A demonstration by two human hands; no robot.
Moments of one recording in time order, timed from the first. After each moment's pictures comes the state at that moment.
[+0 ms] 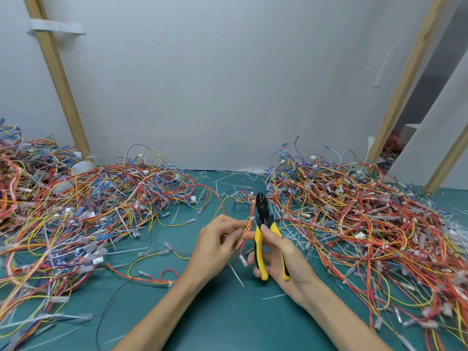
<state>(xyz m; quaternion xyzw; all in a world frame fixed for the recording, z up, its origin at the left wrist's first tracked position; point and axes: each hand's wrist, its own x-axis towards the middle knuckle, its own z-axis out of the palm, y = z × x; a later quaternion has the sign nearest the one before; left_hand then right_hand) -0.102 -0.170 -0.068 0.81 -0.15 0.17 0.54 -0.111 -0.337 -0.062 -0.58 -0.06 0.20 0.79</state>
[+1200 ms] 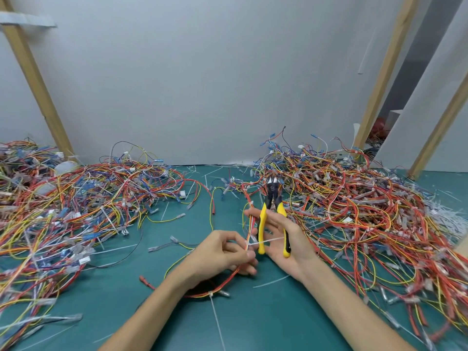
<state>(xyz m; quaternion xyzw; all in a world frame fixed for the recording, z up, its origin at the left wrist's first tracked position) -0.111 -0.179 -0.078 0.69 -0.14 -0.19 0.68 -0.088 -0.363 -0.067 -0.49 -0.07 0.18 0.85</state>
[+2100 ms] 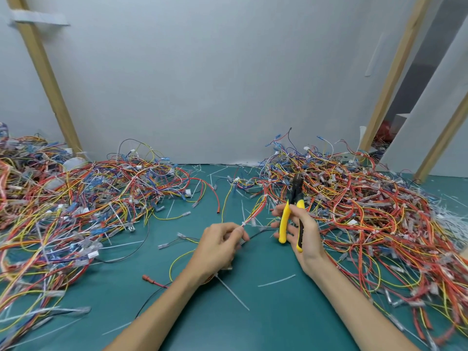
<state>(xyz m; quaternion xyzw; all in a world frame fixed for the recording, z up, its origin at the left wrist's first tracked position) -0.107 -0.182 -0.080 0.82 -0.10 0.03 0.57 -0.080 -0.374 -0.070 -0.59 0.02 -0.02 0.80</state>
